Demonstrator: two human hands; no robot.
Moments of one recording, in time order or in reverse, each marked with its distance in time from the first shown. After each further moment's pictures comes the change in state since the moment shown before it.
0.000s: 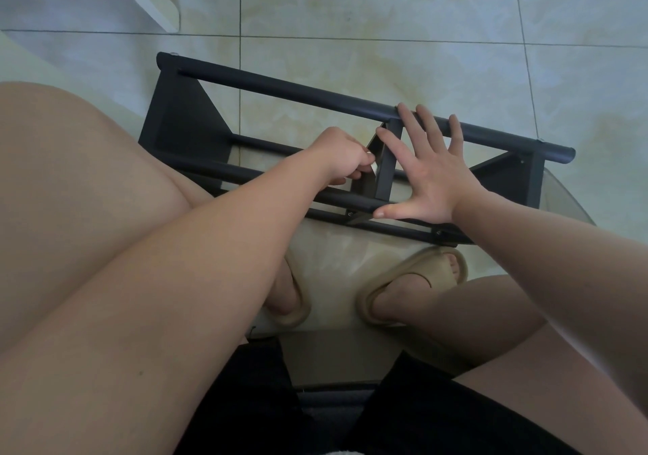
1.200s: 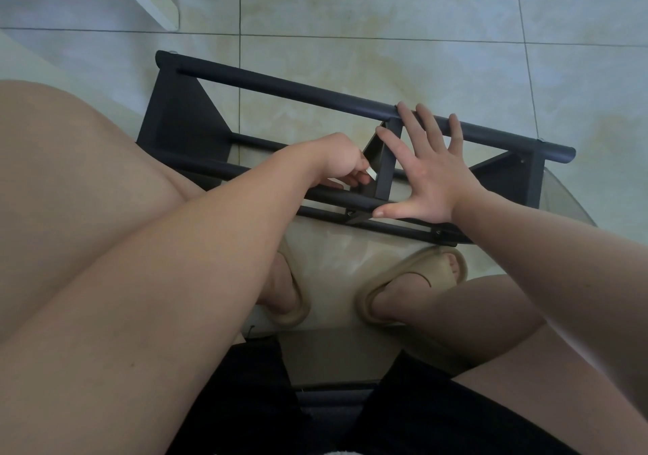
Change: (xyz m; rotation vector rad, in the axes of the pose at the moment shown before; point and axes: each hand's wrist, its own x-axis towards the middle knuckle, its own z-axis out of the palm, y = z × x) left_hand -0.002 0.004 -0.005 0.135 -0.208 -0.060; right_hand 0.000 -0.001 -0.001 0.014 0.004 -0.004
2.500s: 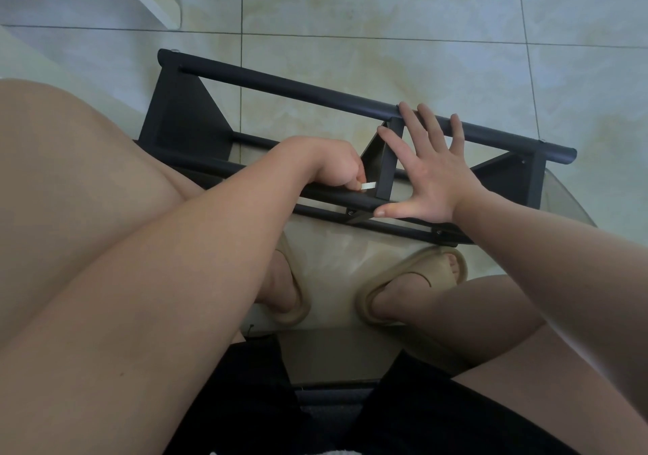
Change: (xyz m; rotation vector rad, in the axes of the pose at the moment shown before) left_hand -0.010 0.005 -0.010 0.637 -0.112 0.113; right_hand 0.000 0.000 0.000 -0.011 0.002 0.001
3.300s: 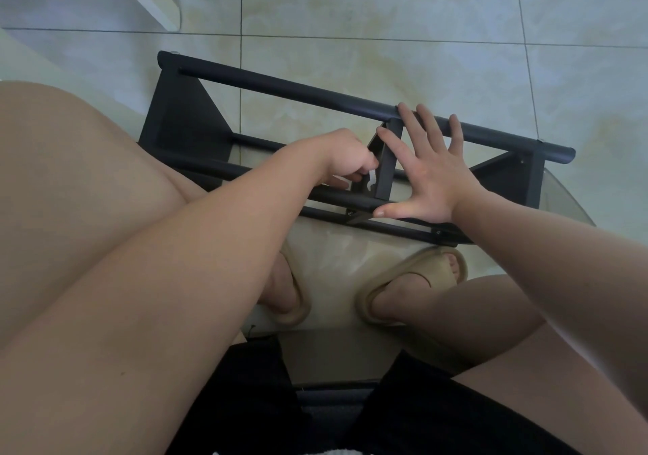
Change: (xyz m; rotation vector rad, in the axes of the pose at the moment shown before) left_hand 0.010 0.003 0.007 -0.603 0.164 -0.083; right_hand 0.000 0.000 0.001 0.012 0.005 -0.002
